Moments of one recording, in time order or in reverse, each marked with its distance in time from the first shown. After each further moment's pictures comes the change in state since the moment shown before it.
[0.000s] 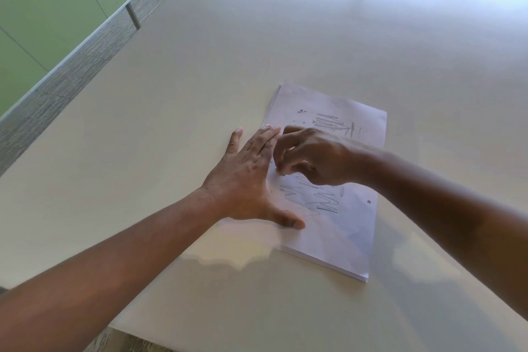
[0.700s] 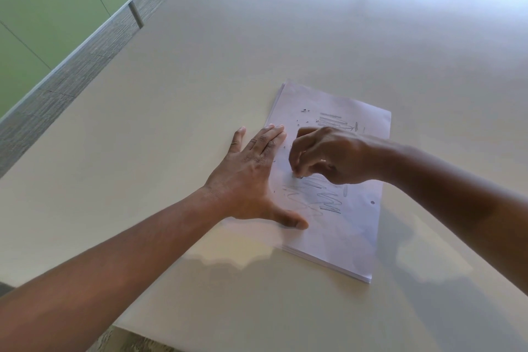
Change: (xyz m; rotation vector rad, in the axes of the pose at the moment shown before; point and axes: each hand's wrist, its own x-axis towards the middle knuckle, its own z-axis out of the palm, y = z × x) left_hand -0.002 0.000 0.000 -0.018 0.004 -0.005; right_hand -0.015 0.006 -0.014 0.022 -0.095 0.017
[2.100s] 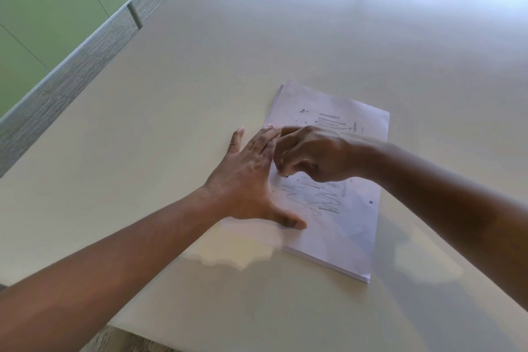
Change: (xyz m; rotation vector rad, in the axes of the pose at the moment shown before) left_hand 0.002 0.000 0.000 -0.002 0.012 0.032; right_hand 0.021 -0.007 0.003 -0.005 -0.006 -0.073
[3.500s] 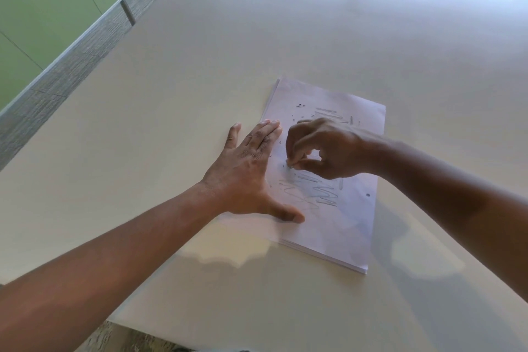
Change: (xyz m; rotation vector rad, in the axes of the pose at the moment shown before) left_hand -0.002 0.000 -0.002 0.004 -0.015 -0.033; right_hand -0.020 0.003 0.002 -0.013 0.104 0.152
